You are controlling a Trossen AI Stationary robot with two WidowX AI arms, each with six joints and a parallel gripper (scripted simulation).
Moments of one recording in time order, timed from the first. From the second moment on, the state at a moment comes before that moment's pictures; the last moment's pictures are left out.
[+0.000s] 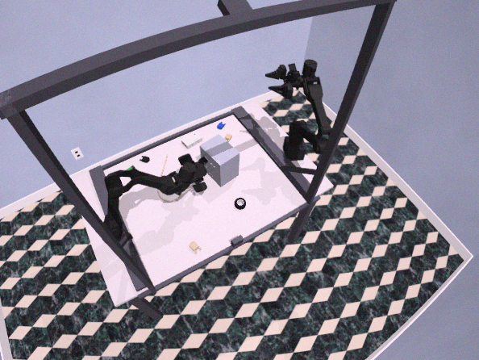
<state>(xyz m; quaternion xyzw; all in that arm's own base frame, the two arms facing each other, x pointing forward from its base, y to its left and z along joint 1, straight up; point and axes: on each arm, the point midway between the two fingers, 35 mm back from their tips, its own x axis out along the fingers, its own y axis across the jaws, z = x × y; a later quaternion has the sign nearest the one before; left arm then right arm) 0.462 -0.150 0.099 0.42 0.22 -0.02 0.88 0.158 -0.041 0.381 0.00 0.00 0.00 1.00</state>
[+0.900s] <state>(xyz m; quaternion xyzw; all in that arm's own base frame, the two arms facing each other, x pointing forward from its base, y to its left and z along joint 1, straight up) 0.471 -0.153 0.109 0.48 0.17 0.01 0.86 0.158 -0.041 0.381 0.00 0.00 0.00 1.00</state>
